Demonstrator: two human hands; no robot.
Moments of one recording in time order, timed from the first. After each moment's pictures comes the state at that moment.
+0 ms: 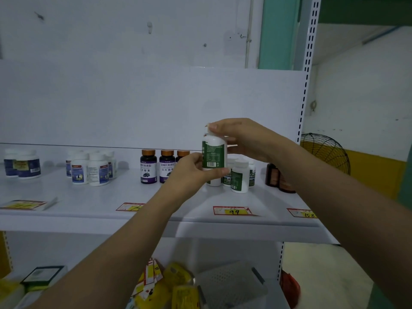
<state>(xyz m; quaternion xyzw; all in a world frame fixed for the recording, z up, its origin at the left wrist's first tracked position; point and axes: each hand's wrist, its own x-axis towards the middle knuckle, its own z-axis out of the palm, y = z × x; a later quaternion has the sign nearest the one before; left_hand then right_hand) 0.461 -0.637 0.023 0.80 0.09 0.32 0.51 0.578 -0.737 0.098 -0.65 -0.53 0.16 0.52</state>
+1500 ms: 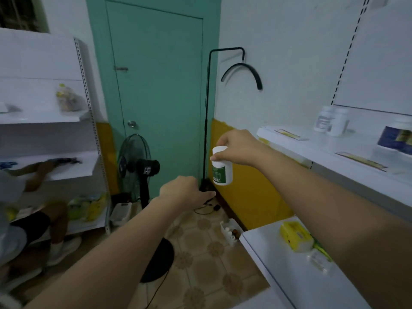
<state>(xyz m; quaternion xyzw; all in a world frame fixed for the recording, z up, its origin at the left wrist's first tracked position) -0.143 -0.346 -0.116 0.64 0.76 0.09 0.07 0.001 -0.294 -0.023 -0.45 -0.86 0.12 0.20</state>
